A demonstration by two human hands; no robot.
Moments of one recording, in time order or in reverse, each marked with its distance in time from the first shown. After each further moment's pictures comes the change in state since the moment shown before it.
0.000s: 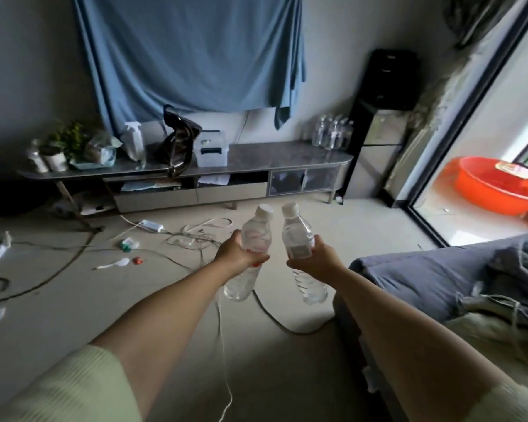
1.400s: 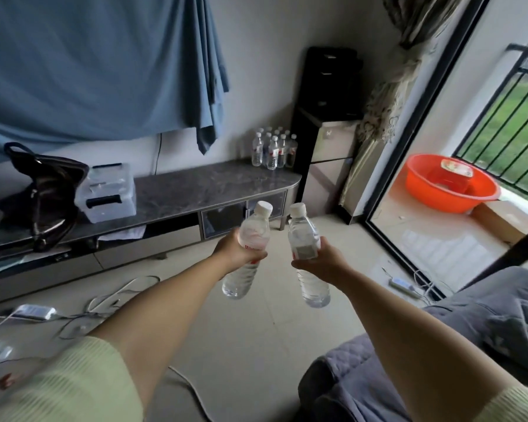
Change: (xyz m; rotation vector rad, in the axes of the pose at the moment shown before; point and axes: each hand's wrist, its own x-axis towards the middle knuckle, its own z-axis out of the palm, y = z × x) left_hand 0.448 0.189 0.166 0.121 -0.221 0.122; right_hand 0.410 0.102 -0.203 0.063 0.174 0.189
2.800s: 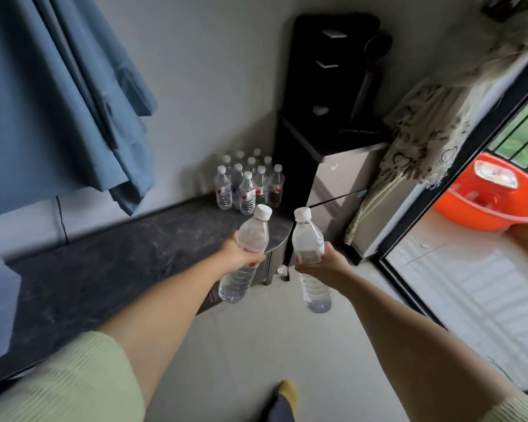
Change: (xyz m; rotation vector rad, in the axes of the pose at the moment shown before) left_hand 0.642 0.098 0.049 -0.106 -0.185 -0.202; right_hand 0.615 -0.008 -0.092 0.073 -0.056 0.200
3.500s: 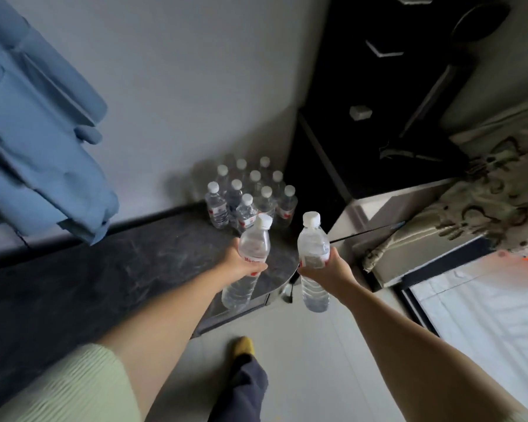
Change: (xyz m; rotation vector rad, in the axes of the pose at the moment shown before) left_hand 0.249 0.037 0.009 -0.087 0.031 -0.199; right_hand 0.271 -0.030 -0.017 0.021 -0.085 0.090
